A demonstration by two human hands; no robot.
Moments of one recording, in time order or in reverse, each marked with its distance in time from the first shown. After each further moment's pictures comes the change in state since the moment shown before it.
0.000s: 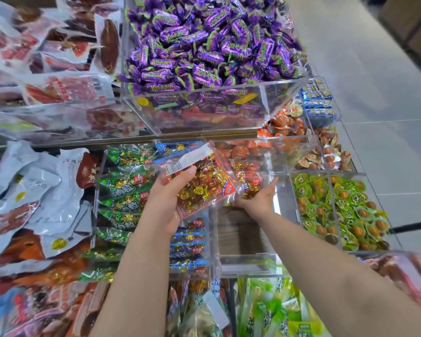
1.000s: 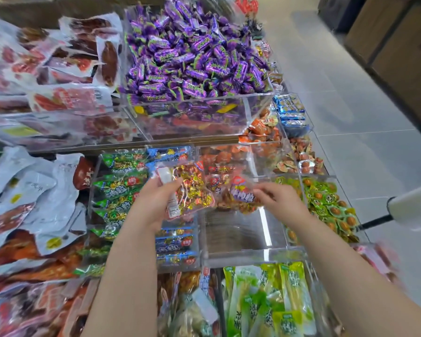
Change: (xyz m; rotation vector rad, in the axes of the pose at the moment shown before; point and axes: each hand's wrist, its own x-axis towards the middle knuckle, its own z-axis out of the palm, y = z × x) left_hand -0.018 0.008 0.000 0.368 0.054 0.022; right_hand -0.072 -0.041 -0.129 -0.399 -0.107 -0.635
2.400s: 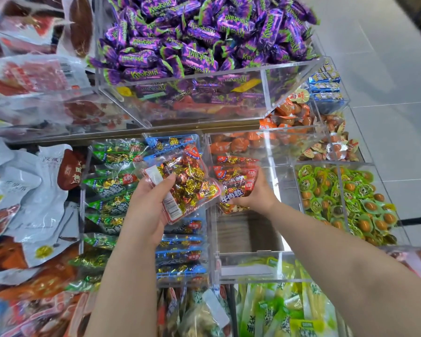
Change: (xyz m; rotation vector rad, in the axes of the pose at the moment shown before) left_hand 0.028 -0.018 -0.007 -0.255 0.099 0.001; right_hand 0.078 0.059 0.135 0.449 -0.187 0.262
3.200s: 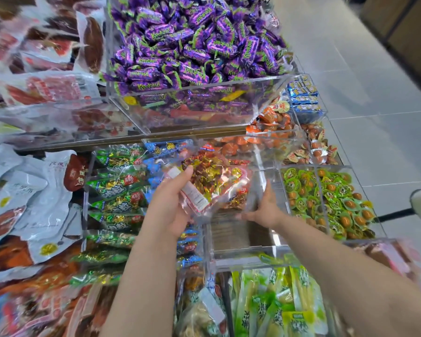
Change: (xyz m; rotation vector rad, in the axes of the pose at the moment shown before) left_hand -0.024 0.001 0.035 -0.221 -0.189 -0.129; right_hand -0.062 -0.010 -0.026 -0.119 0.026 0.200
